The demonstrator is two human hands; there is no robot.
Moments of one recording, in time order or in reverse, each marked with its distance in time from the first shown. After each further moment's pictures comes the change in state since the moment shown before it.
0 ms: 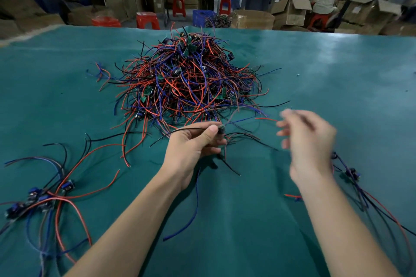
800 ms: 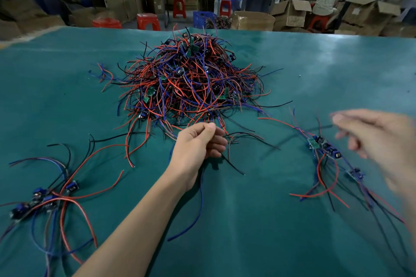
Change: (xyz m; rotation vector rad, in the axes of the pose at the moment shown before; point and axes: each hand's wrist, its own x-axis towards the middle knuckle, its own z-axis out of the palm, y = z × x) left_hand -0.001 0.005 0.003 0.121 0.023 -0.032; right_hand 0.035 -0.046 -0.097 -0.487 -0.238 -0.108
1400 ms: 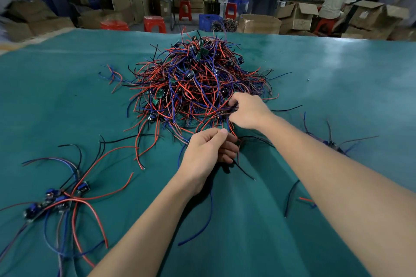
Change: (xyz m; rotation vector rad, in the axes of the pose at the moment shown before) left_hand 0.001 0.000 0.003 0.074 -0.036 -0.013; right_hand 0.069 -0.057 0.205 -0.634 -0.483 -0.215
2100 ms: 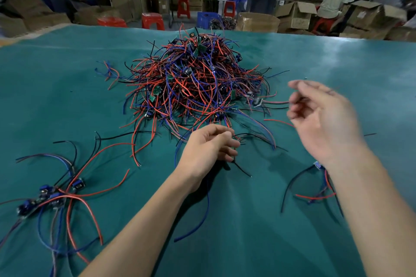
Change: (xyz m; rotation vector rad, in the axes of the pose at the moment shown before) left_hand -0.001 -0.003 -0.001 0.020 -0.060 0.008; right_hand -0.106 0.041 -0.054 1.601 0.334 -0.007
